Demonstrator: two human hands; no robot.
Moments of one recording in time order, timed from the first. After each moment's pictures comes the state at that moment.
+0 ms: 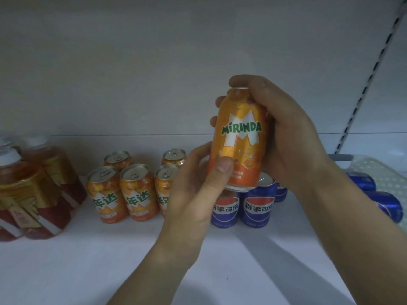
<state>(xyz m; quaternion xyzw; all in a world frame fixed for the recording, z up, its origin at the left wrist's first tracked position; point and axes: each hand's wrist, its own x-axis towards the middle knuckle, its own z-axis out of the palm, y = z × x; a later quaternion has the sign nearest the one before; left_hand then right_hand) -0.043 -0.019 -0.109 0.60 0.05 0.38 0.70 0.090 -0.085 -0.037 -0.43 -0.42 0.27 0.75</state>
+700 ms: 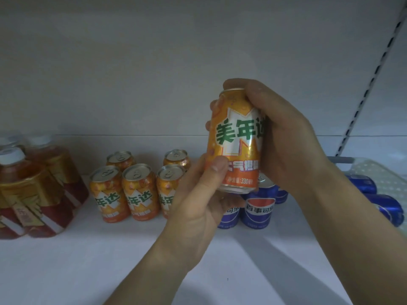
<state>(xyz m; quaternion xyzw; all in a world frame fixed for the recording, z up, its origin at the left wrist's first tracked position) -0.044 -0.019 -0.110 0.52 0.03 0.32 0.79 0.087 -0.084 -0.038 -0.45 -0.43 0.27 0.74</state>
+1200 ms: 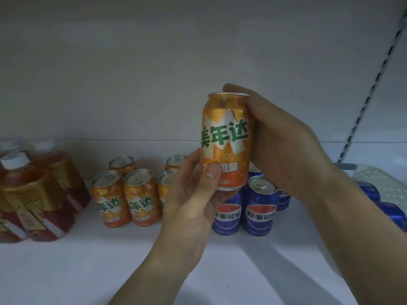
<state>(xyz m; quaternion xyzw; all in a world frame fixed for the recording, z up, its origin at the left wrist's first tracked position) -0.042 -0.015 -0.110 0.49 0.04 0.40 0.78 0.093 -0.087 -0.036 -0.45 -0.48 0.31 0.69</state>
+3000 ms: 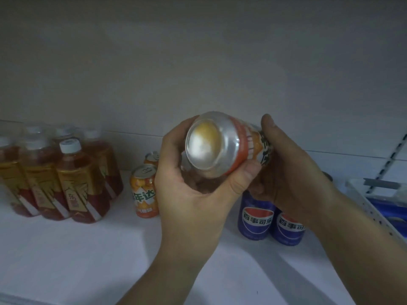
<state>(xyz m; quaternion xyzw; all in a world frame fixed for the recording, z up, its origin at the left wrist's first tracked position) -0.085 -0.002 -0.079 0.56 0.06 0.61 0.55 0.059 -0.061 -0.059 -0.52 -0.40 0.44 0.61</state>
